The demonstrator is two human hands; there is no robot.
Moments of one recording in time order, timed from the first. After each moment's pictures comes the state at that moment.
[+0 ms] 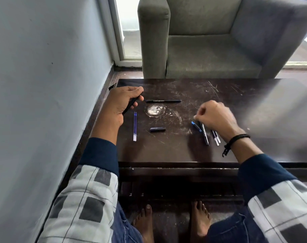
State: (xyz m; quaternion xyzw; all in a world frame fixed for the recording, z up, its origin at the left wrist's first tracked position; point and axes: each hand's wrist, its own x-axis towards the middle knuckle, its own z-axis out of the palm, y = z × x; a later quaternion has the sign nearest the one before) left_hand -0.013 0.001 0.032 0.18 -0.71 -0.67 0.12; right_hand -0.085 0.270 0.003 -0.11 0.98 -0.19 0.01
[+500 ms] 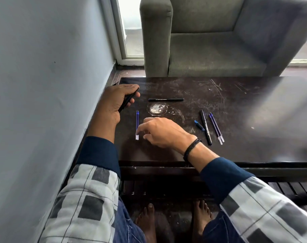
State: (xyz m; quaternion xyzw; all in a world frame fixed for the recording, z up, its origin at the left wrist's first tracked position) left_hand -0.010 -0.013 0.033 0.21 -0.69 -0.68 0.14; right_hand -0.024 0.153 -0.013 -0.48 0.86 -0.14 0.07
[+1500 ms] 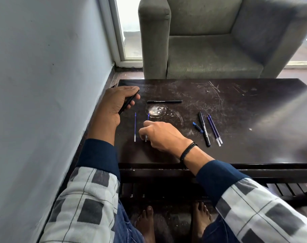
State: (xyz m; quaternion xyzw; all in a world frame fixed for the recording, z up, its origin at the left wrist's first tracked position) left_hand -0.011 -0.010 0.032 0.20 -0.69 -0.68 0.13; right_hand -0.024 0.155 -0.025 -0.48 0.87 -0.09 0.03
